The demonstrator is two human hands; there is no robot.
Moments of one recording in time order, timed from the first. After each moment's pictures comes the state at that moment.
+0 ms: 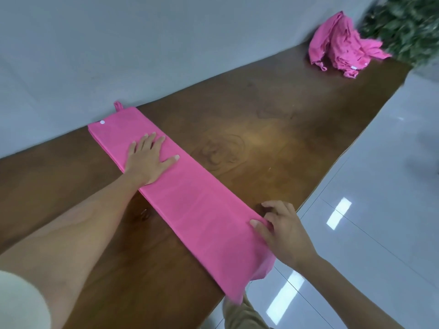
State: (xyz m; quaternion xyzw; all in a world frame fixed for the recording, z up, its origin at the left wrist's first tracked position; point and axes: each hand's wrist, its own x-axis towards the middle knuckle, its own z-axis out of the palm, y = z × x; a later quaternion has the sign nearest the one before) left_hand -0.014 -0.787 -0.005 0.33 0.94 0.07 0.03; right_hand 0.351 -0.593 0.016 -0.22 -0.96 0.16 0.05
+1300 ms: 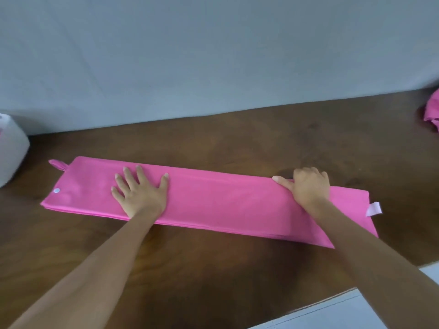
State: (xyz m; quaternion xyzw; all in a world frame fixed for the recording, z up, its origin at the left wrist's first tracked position) left_hand 0.067 -0.757 -0.008 -0.21 0.97 0.09 0.00; right_hand 0.090 -0.354 0.016 -0.12 -0.99 -0.05 0.02
